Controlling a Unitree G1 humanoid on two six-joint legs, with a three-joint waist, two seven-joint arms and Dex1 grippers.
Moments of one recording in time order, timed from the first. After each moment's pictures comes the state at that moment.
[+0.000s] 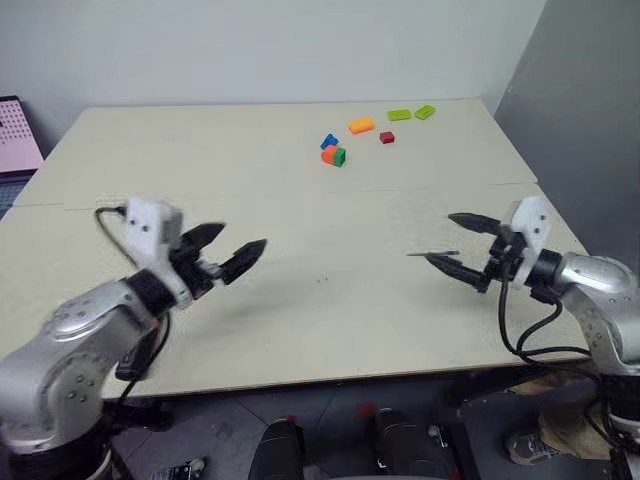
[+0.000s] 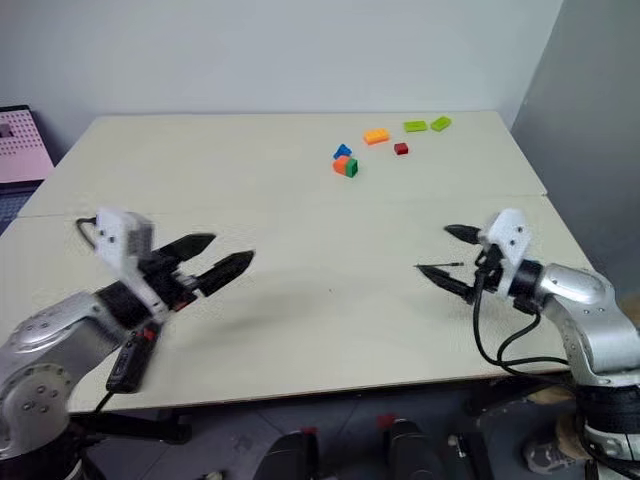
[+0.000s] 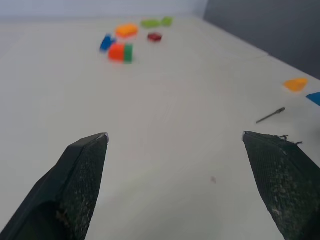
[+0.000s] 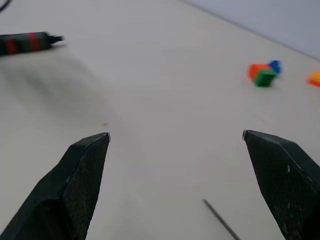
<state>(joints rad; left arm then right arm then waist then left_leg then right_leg) -0.10 0.61 0.56 -0.63 -0.89 1.13 -0.38 -0.36 -0.72 -0.03 -0.22 0.46 0.40 0.97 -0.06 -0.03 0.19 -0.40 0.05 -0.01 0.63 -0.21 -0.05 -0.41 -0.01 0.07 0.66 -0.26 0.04</state>
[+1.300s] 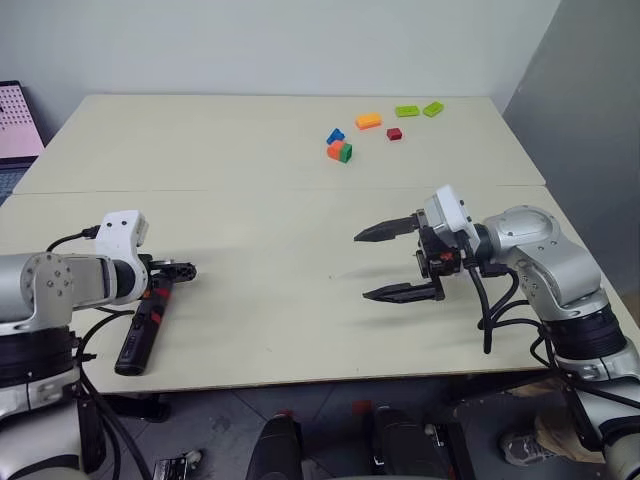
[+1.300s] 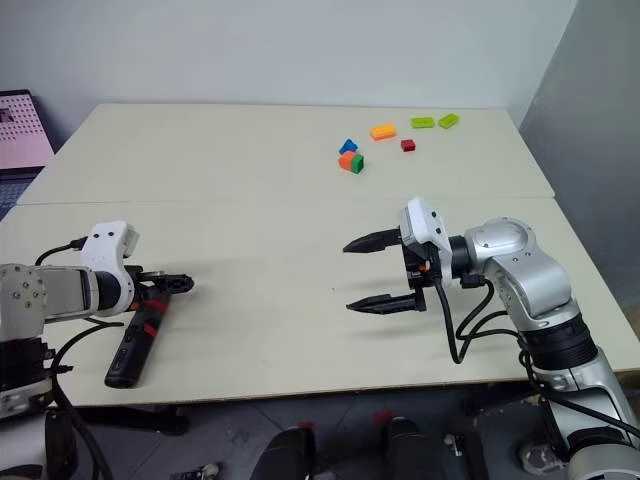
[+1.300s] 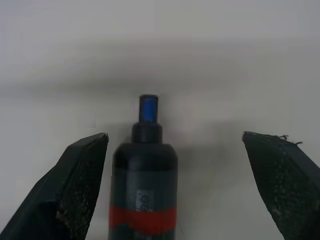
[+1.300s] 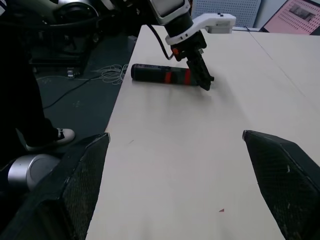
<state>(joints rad) -0.59 0.83 0.31 0.07 -0.59 1.57 -0.16 -0.67 -0.61 0.19 -0.14 0.49 0.43 1.32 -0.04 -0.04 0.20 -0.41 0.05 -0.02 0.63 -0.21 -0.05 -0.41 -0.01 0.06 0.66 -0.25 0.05</state>
